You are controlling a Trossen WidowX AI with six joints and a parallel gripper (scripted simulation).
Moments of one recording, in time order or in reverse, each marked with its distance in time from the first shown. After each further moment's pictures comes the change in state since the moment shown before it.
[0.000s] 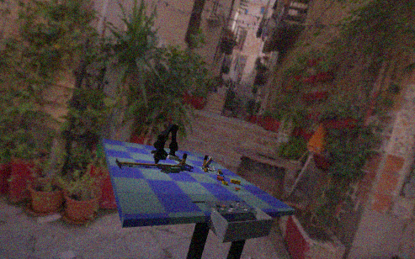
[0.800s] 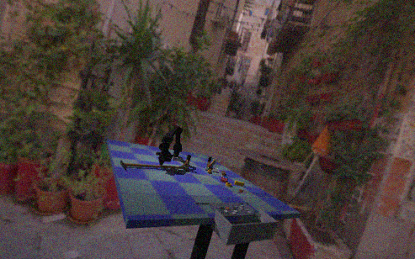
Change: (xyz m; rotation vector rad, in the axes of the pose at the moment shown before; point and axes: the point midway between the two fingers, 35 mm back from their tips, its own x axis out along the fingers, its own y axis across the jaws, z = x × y) arm -0.002 -0.023 -0.003 0.002 -0.002 0.000
